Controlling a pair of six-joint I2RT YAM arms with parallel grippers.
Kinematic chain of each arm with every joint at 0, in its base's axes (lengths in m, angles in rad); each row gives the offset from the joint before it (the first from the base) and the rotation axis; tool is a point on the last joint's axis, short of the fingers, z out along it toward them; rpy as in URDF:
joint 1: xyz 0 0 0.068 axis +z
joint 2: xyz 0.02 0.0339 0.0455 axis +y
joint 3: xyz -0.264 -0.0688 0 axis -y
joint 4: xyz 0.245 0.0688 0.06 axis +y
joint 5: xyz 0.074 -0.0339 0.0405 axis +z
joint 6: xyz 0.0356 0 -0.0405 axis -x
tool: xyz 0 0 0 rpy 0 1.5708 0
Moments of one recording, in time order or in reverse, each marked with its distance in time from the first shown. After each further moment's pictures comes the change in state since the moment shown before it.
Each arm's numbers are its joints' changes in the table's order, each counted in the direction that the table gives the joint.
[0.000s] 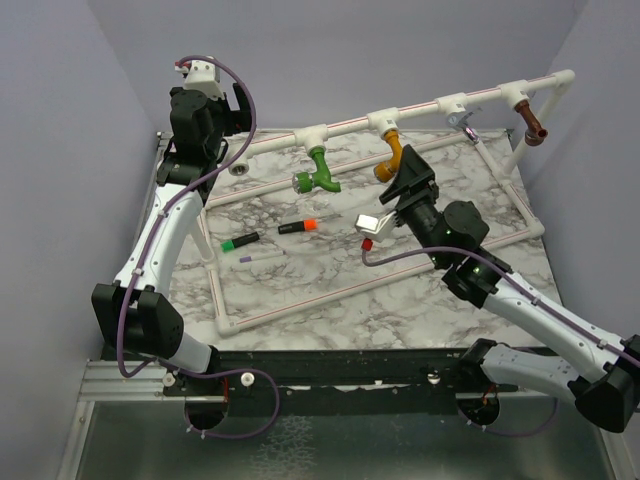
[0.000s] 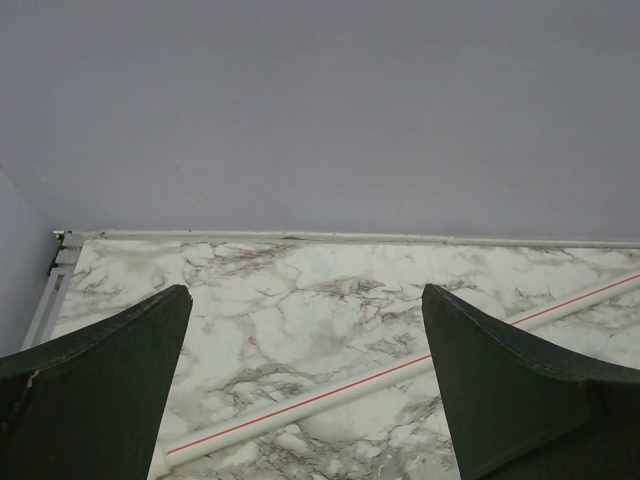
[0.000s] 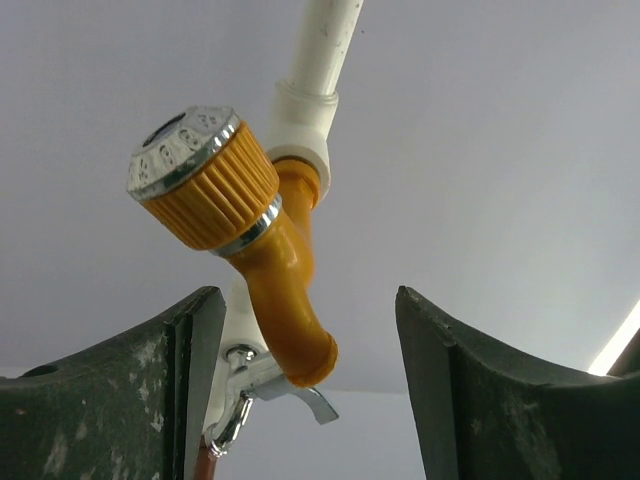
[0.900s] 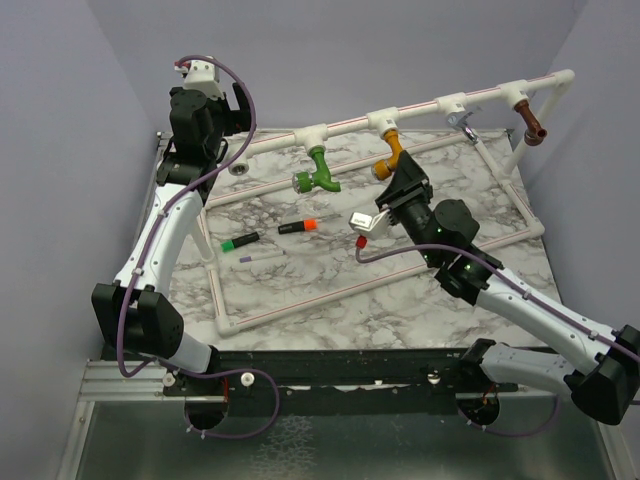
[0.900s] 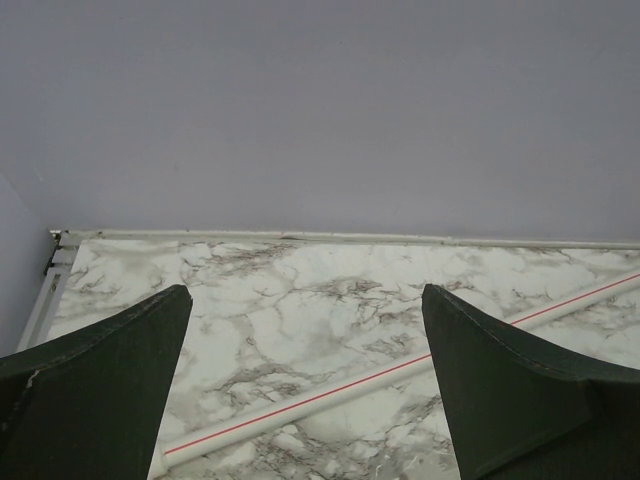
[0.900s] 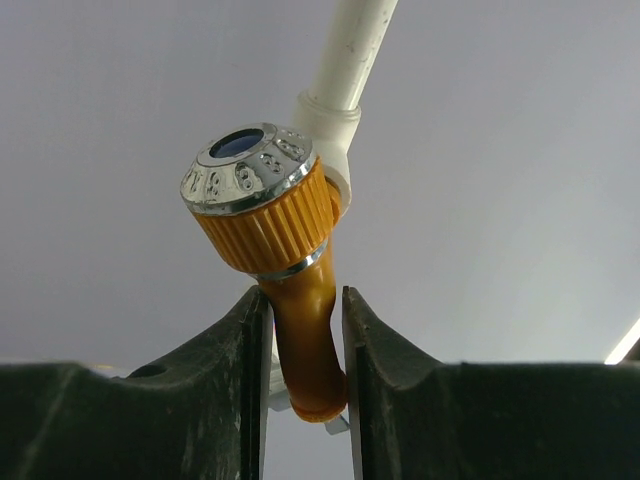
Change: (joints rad) left arm 0.001 0.001 0.001 -0.001 -0.003 0.007; right arm 0.019 0.064 0.005 -0.042 -0.029 0.007
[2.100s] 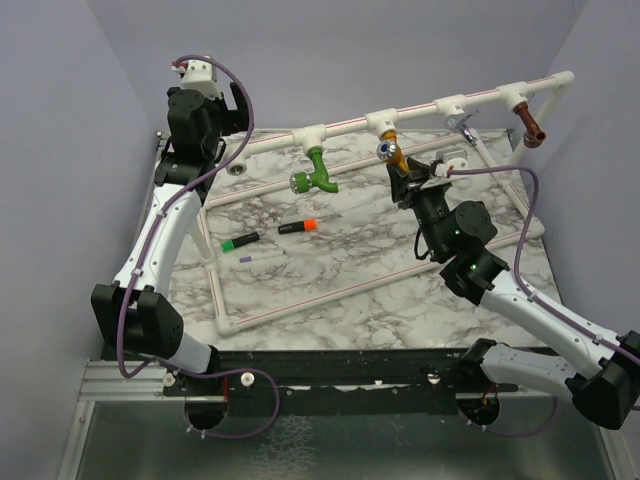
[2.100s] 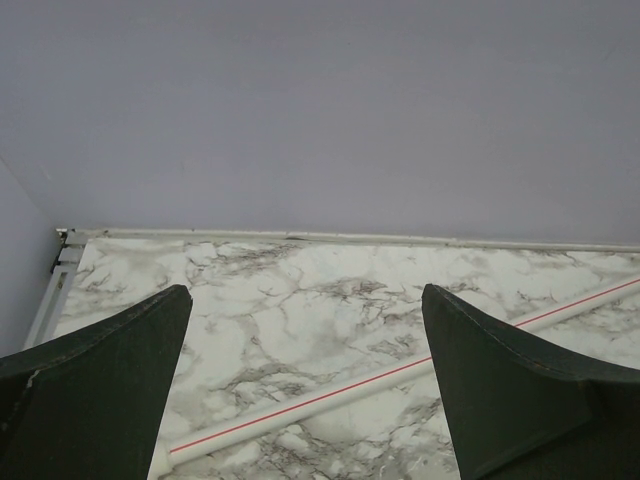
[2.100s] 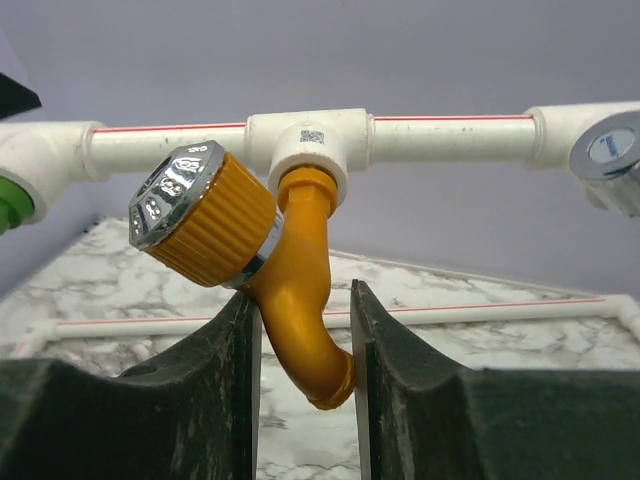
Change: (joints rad) left arm 0.010 -0.002 0.000 0.000 -0.001 0.000; right arm -0.023 -0.019 0.016 -0.153 -0.090 -1.812
